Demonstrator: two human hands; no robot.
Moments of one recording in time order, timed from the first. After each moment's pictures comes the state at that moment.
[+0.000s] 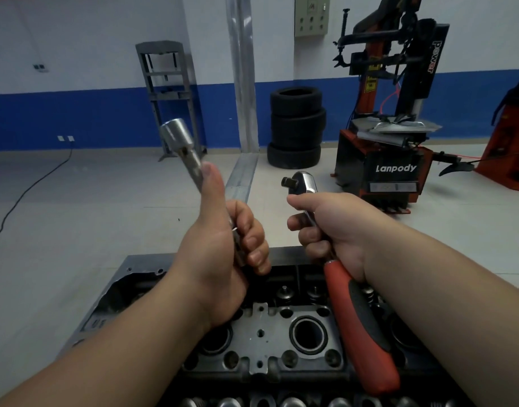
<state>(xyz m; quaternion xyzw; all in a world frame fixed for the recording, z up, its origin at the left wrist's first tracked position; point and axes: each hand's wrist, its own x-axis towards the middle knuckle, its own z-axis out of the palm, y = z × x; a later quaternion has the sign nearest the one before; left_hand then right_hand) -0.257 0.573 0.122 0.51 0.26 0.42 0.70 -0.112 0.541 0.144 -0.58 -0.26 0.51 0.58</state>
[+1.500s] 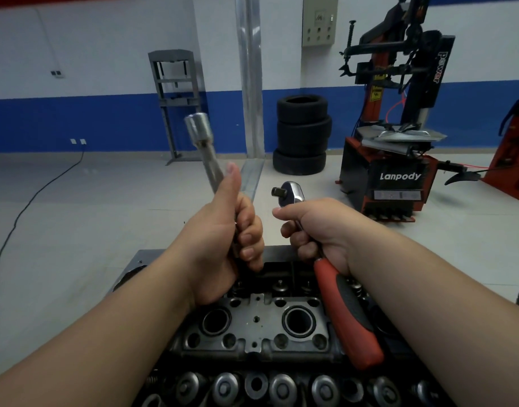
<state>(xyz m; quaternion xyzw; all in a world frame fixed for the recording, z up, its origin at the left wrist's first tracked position) -0.267 0.573 0.139 0.58 0.27 0.35 0.69 -0.115 0.545 0.142 -0.60 -0.31 0.51 0.53</state>
